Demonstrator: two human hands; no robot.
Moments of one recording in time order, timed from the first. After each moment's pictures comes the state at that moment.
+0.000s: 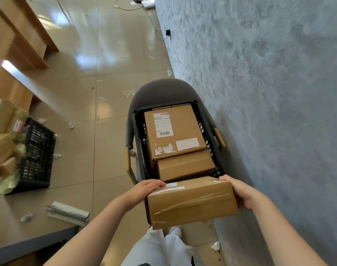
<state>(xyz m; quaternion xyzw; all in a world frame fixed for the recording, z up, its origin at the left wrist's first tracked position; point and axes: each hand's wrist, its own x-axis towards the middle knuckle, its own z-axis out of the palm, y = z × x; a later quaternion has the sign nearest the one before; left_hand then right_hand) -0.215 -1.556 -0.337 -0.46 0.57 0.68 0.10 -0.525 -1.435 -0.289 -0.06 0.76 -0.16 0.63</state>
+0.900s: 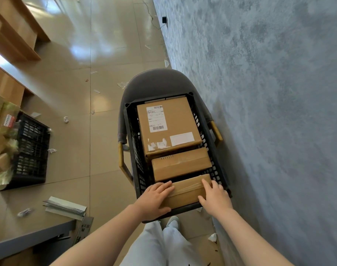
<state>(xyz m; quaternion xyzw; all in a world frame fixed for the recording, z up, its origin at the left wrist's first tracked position) -0.250 -1.505 -0.411 -0.29 0.88 0.31 0.20 -0.482 -1.408 -0.382 -0.48 0.80 0.15 0.33</state>
